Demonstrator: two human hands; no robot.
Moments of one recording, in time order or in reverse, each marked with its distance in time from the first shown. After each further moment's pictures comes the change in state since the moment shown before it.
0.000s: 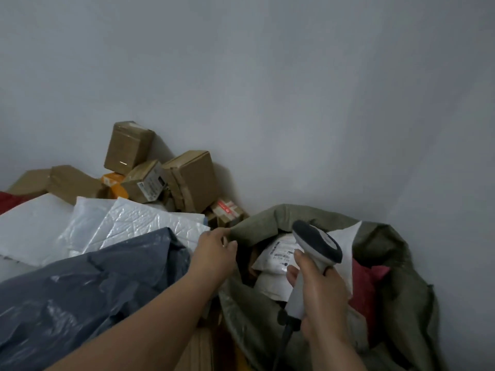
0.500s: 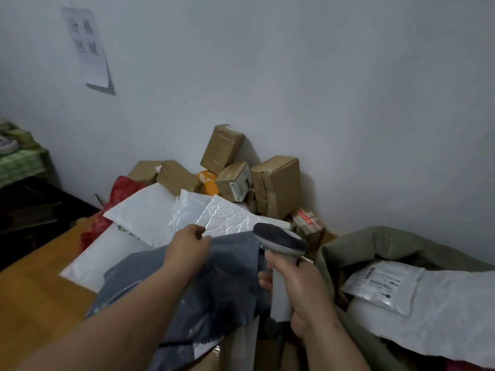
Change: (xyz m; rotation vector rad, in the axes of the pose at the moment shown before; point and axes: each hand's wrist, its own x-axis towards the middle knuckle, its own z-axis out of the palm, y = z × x) left_hand 0.001 -0.122 -0.178 0.011 0.374 -0.317; right_hand -0.046 0.034 0.170 -0.095 -0.553 0.216
